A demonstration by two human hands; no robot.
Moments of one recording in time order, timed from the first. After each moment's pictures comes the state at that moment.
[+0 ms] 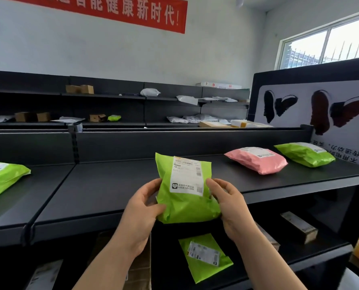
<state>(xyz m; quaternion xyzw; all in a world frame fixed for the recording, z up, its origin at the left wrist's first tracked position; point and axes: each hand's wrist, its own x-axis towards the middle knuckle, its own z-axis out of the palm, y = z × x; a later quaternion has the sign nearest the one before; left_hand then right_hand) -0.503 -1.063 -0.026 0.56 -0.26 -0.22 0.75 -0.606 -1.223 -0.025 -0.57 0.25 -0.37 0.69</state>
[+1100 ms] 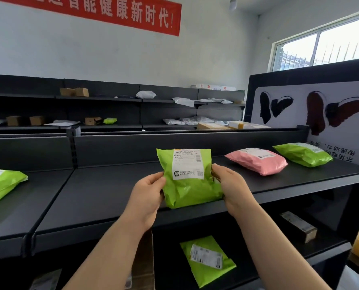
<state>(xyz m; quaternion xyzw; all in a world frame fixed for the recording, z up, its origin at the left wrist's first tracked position) -0.481 -1.081 0.009 0.55 -0.22 -0.25 0.77 -0.577 -1.237 0.011 -0.59 0.27 -0.38 0.66</state>
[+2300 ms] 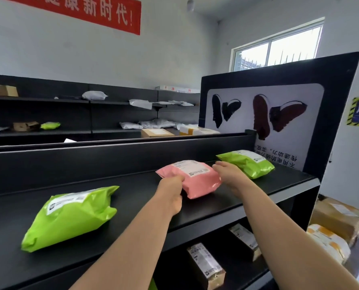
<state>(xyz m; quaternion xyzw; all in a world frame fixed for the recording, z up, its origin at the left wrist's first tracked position) -0.563 -1.394 0.032 0.53 -0.16 -0.40 0.73 -0.654 -1.541 0.034 -0.72 0.41 -0.34 0.46</state>
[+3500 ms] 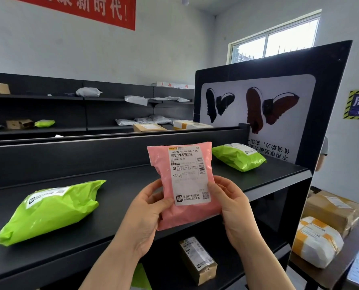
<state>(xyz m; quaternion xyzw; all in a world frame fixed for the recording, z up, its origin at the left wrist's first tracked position) -0.591 -1.331 -0.007 0.49 -0.29 -0.37 0.74 -0.722 -1.449 -0.017 -0.56 0.24 -0.49 0.62</state>
